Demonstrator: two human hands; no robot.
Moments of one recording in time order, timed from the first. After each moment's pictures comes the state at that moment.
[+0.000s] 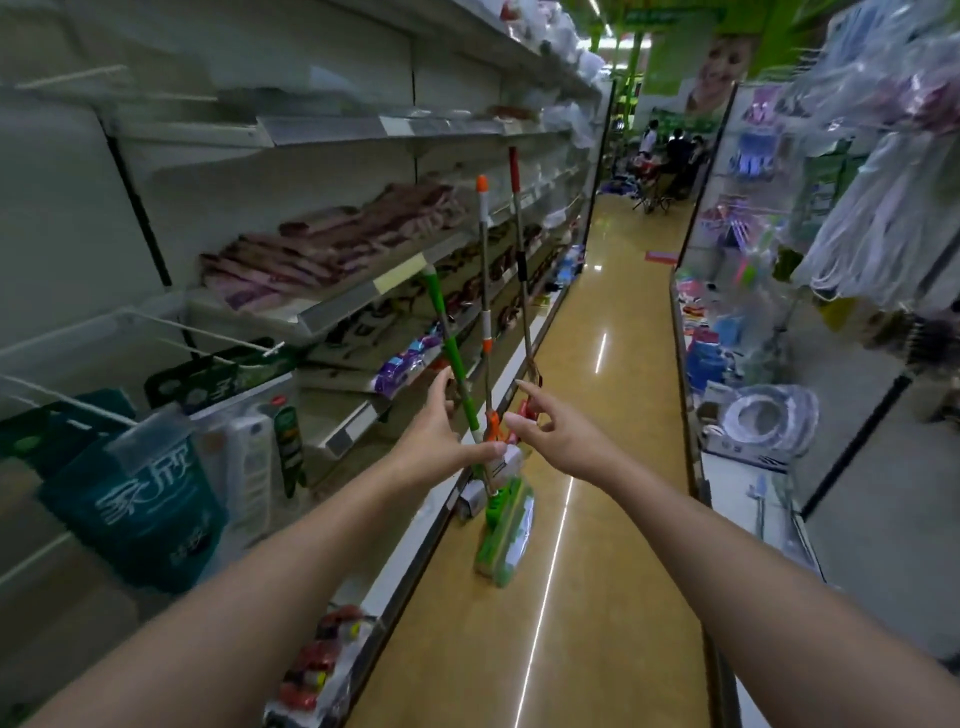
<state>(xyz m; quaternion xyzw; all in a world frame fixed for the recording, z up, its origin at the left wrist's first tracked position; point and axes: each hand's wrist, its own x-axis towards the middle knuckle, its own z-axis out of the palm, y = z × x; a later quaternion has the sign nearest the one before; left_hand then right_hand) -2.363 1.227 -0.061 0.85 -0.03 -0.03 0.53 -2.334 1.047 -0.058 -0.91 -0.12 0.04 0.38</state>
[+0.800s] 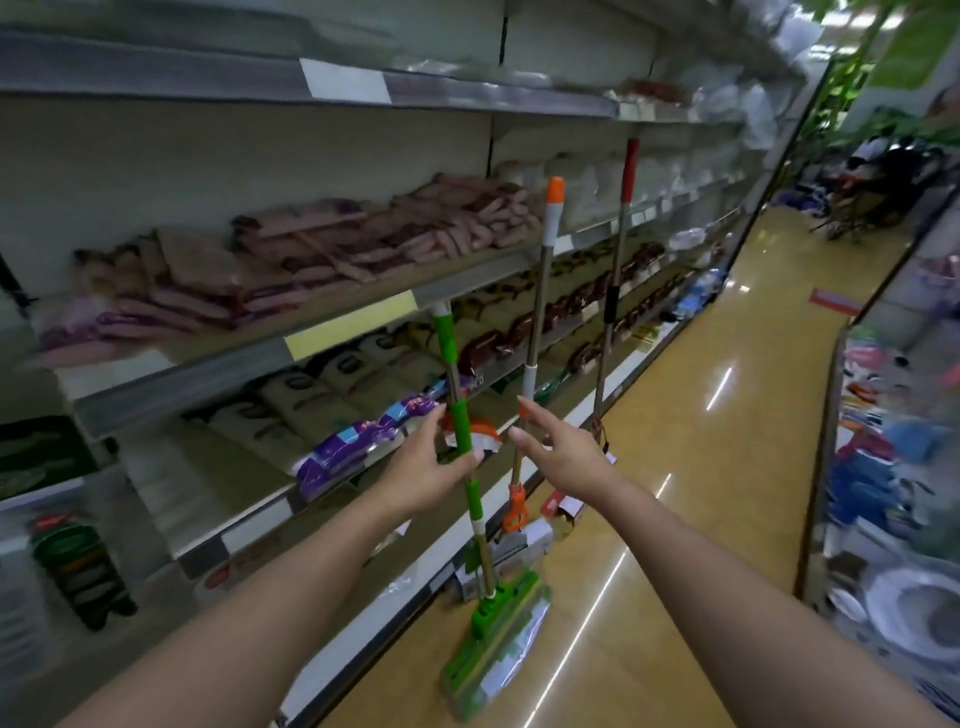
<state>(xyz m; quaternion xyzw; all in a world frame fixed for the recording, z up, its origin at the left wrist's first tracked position) -1.994 1.165 -0.106 0.83 0.16 0.04 0.53 -1.901 0.997 -0.086 -0.91 -0.26 0.12 0.30</state>
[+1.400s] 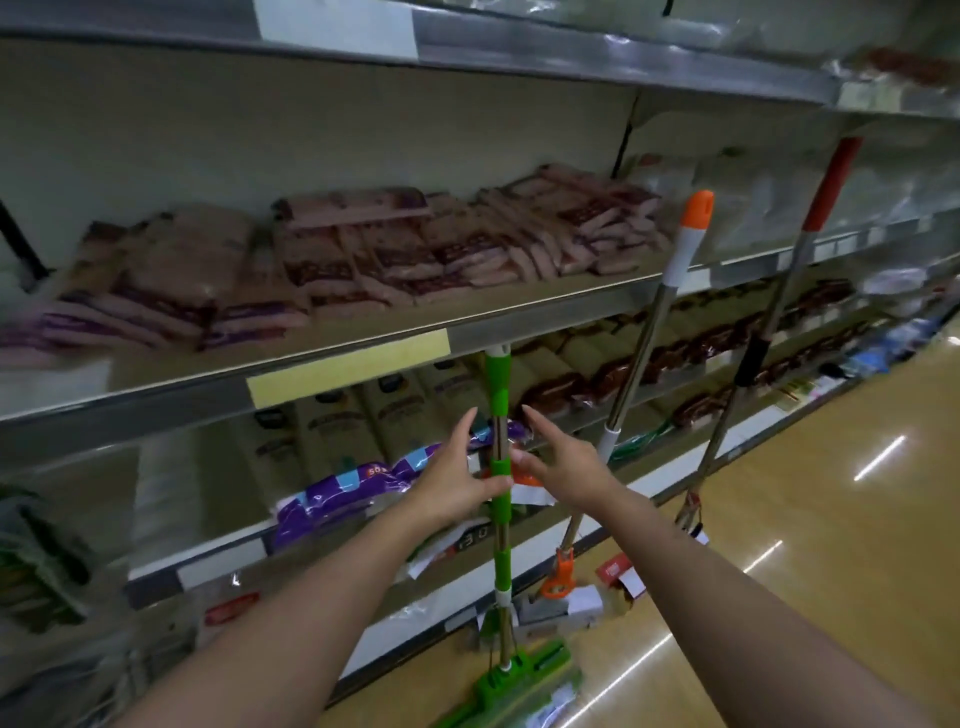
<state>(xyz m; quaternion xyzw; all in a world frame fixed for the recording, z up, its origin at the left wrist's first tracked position) -1.828 1.203 -0.139 0.78 0.31 0.06 0.55 -1.702 1.094 -0.125 -0.86 -0.39 0.21 0.24</state>
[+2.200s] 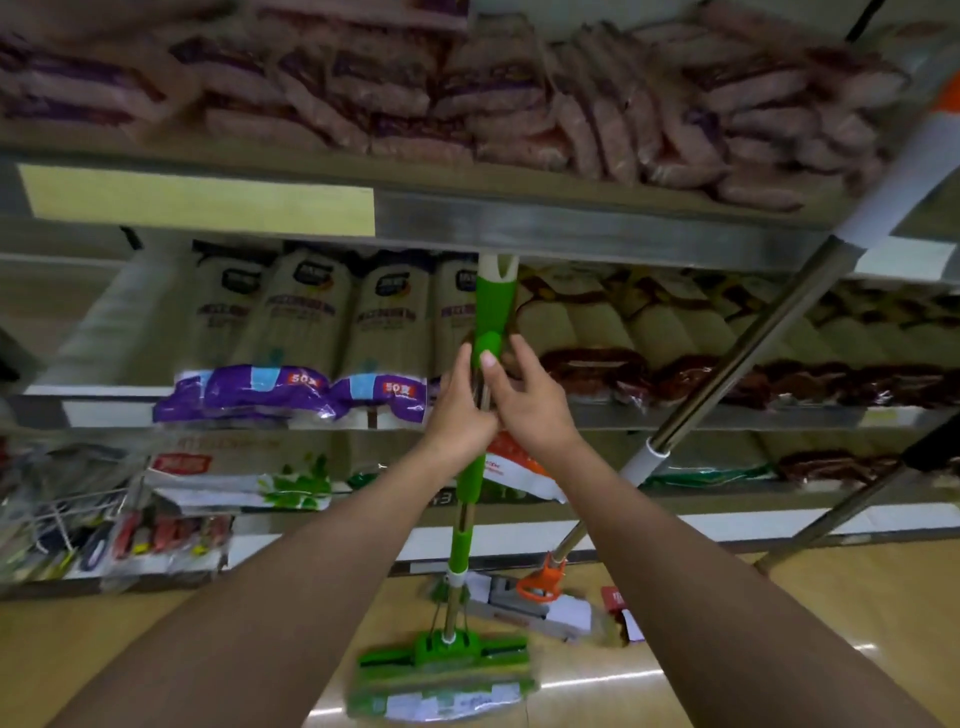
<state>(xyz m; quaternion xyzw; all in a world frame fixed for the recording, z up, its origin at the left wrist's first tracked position) -1.672 1.205 -0.251 0.65 0.50 0.24 0.53 -1.581 1.170 -0.229 -0.72 -0.46 0.32 0.41</state>
